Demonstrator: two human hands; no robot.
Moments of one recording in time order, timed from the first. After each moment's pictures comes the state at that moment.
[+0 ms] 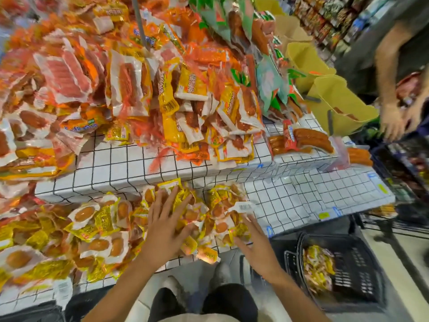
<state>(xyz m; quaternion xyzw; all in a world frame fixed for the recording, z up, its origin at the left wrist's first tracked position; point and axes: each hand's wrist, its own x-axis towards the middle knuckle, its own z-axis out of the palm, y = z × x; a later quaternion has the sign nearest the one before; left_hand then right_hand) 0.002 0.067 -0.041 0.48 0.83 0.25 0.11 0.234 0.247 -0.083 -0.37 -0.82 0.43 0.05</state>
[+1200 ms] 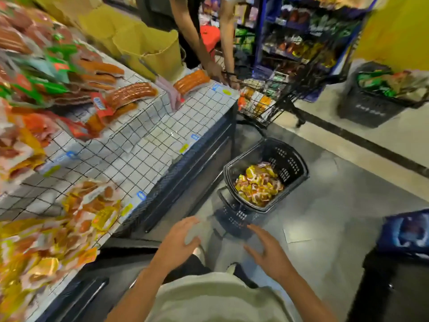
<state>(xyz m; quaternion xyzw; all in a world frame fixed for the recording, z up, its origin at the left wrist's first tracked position) 0.365 0.183 -0.064 0.64 0.66 0.10 0.38 0.657 0.180 -0.121 -0.60 -0.62 0.48 0.14</state>
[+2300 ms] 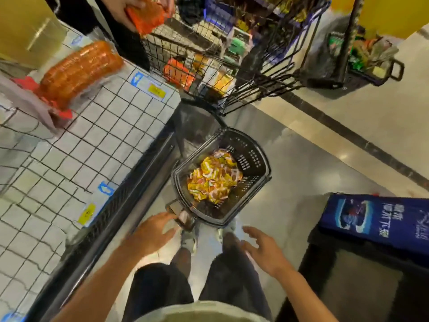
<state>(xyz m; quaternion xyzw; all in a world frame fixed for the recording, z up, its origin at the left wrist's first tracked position) 0.423 0.477 -0.207 0.65 0.57 -0.11 0.49 0.757 0.414 -0.162 -0.71 -0.46 0.53 -0.07</state>
